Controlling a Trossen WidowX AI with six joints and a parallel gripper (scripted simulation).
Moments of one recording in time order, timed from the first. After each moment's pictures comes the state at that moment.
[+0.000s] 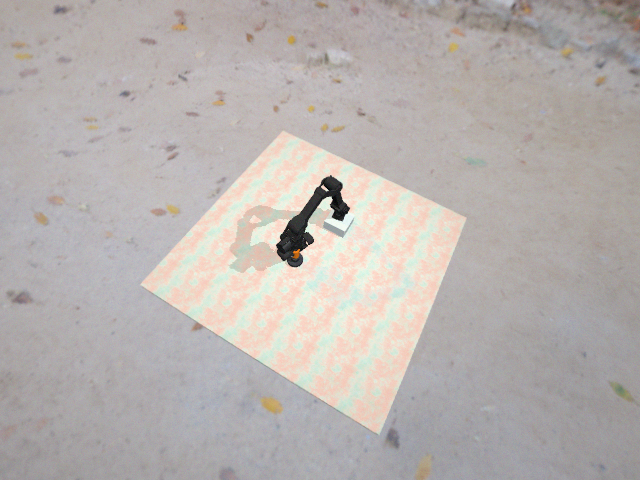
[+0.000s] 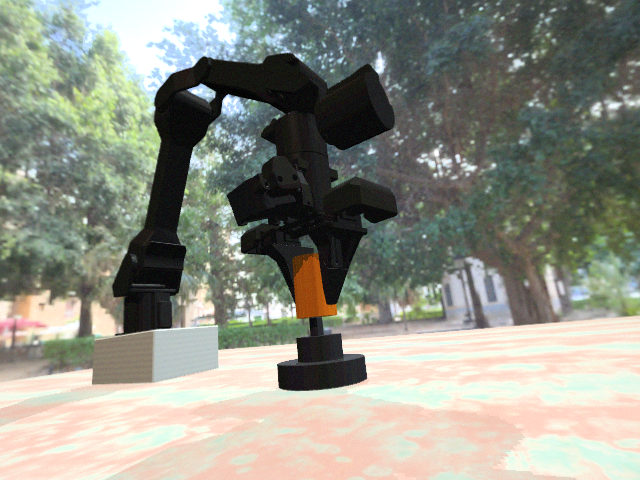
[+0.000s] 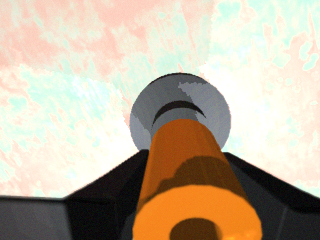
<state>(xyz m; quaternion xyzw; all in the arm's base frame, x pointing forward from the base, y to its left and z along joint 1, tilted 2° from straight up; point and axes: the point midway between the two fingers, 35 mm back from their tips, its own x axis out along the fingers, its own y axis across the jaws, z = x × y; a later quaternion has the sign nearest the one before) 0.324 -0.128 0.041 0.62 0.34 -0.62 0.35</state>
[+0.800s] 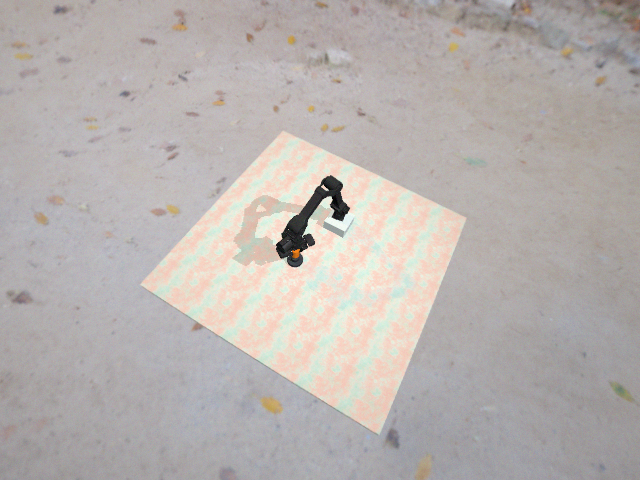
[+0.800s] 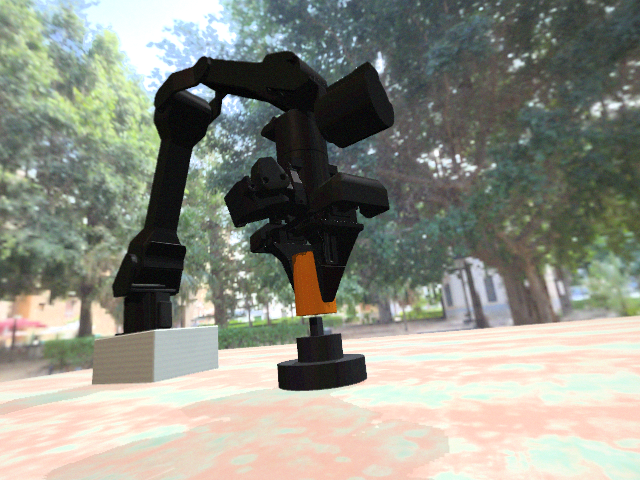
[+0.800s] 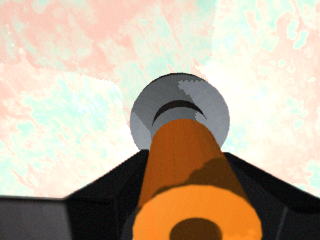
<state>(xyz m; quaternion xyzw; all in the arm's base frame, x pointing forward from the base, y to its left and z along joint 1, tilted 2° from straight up) 0.324 -0.128 0.044 0.64 0.29 -0.64 0.30</state>
